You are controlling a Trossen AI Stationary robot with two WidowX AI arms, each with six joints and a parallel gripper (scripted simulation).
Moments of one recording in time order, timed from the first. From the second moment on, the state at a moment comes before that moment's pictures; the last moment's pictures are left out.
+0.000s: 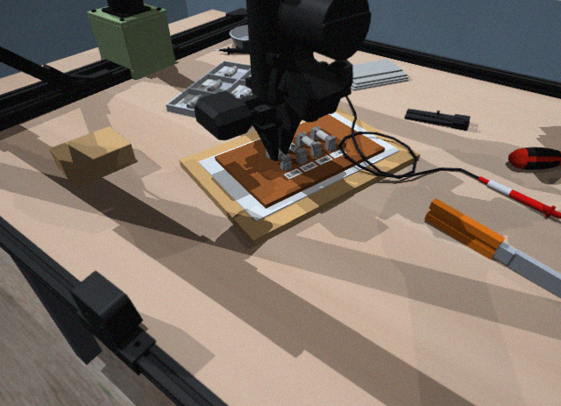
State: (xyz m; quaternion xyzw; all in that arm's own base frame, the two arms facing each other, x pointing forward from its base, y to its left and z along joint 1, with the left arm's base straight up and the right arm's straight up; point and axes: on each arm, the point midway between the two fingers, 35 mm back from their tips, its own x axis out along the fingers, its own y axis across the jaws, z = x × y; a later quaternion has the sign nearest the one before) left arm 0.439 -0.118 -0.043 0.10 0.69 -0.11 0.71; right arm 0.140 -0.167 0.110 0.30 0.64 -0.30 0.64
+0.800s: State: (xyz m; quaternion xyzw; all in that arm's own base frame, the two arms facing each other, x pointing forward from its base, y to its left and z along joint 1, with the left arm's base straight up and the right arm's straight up) left arm 0.439 -0.119 -0.041 0.10 0.70 -0.11 0.70; right arm 0.140 -0.167 0.110 0.30 0.64 -0.30 0.64
